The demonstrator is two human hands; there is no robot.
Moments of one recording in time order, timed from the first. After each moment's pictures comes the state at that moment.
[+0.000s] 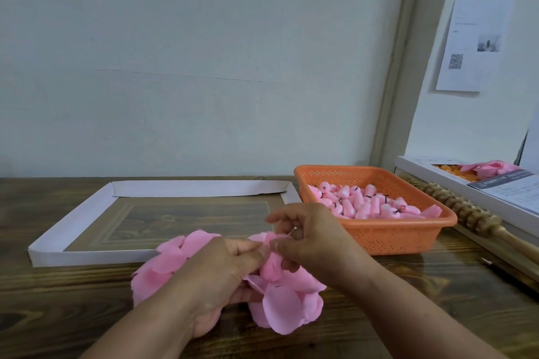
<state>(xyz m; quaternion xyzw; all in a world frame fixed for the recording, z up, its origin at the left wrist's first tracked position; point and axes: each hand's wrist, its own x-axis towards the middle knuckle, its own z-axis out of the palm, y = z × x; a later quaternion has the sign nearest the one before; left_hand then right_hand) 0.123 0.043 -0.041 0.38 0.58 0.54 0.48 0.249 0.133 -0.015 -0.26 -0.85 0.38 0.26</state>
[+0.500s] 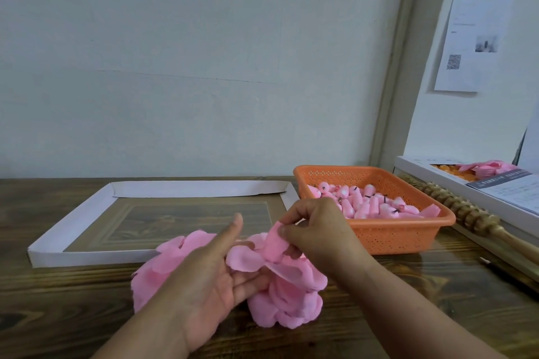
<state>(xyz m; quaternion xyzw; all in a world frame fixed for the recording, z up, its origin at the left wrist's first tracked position) 0.119 0.039 -0.047 0.24 0.43 0.65 0.58 0.245 0.140 -0.017 -0.31 -0.80 0.40 0.33</state>
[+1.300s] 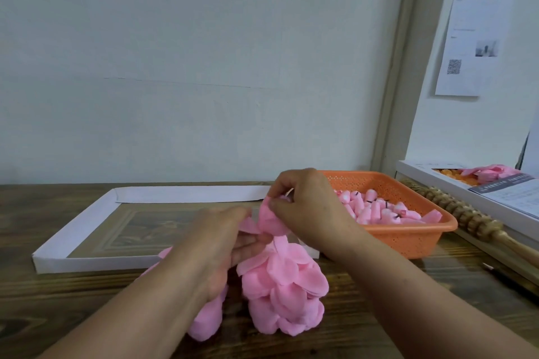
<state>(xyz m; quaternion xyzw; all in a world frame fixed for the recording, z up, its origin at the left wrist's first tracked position) 0.125 0.060 -0.007 0.25 0.56 0.68 0.40 0.226 0.141 0.021 -0.26 -0.88 0.18 0.36</state>
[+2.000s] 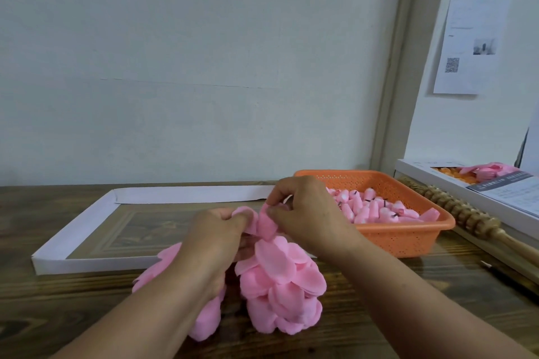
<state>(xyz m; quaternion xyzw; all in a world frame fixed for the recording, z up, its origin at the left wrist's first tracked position) 0.126 0.065 -0.016 0.30 0.60 0.67 0.32 0.230 0.143 0.012 -0.27 -0.87 0.22 0.35</state>
